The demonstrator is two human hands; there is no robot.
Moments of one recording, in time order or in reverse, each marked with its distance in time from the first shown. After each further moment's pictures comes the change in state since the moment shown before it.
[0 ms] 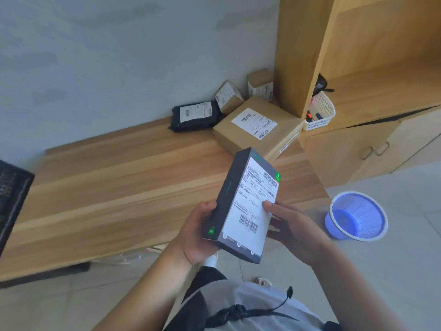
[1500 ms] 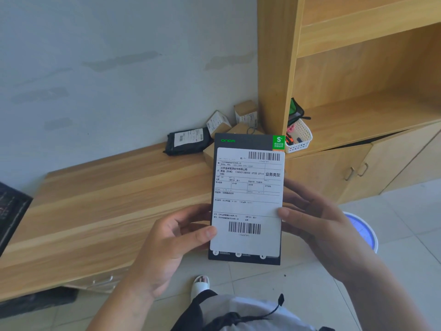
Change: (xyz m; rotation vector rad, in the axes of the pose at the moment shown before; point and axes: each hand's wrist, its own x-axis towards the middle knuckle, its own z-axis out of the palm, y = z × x) left_hand -0.079 0.009 0.115 0.606 0.370 0.394; right_hand -0.108 -0.061 -0.019 -0.191 -0.144 -0.545
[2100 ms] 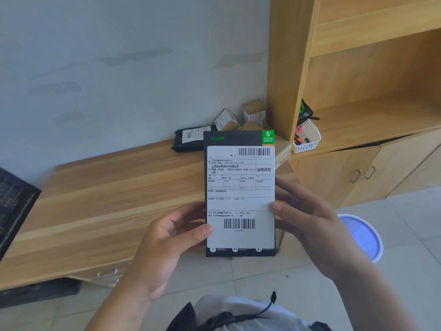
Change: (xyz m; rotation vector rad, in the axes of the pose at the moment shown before) left_hand -0.019 -0.011 -0.027 -0.005 0.087 0.041; right_hand 0.004 0.009 0.035 -0.042 -0.005 0.000
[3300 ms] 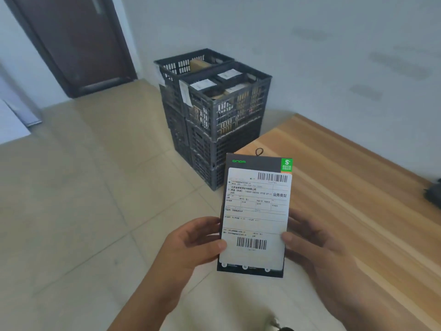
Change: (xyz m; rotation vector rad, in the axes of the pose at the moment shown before) left_hand -0.390 -0.090 -0.321 -0.338 0.982 -0.005; right_hand -0.070 0.153 0.483 -0.174 -0.762 0.368
